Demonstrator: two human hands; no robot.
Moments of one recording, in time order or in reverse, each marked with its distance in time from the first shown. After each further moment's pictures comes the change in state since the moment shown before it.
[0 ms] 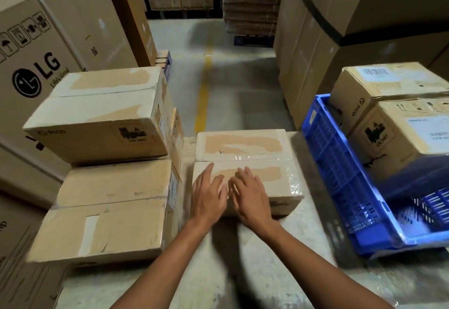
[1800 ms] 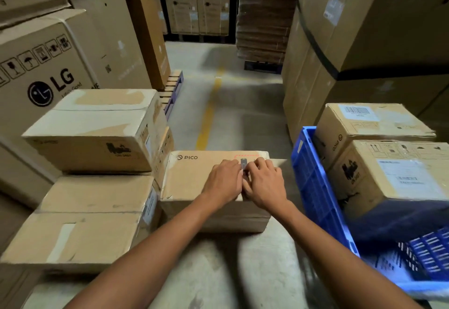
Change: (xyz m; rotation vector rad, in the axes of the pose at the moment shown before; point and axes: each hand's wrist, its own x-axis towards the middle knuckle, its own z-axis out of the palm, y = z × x) left_hand 0.114 0.119 -0.005 0.112 -0.183 0.109; right_hand 0.073 0.088 -0.110 -0.302 0.014 -0.025
